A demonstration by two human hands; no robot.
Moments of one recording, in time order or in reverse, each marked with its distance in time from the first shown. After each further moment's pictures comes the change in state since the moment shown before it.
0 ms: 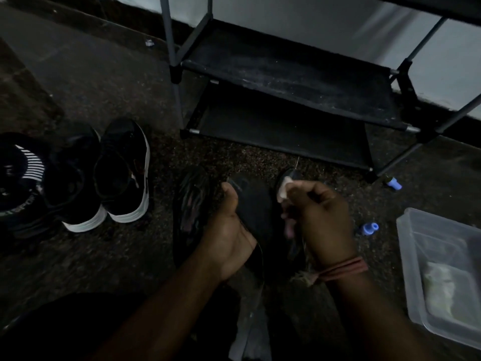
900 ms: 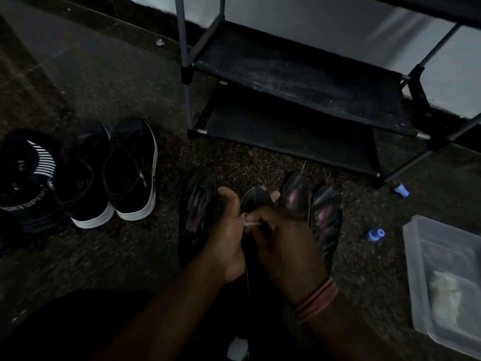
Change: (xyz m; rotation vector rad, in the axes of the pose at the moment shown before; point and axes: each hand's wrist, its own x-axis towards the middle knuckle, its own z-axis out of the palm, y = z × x) left_hand -0.002 0.009 0.002 0.119 0.074 -0.089; right_hand -0.031 0.021 0.027 -0.773 -0.306 -0.570
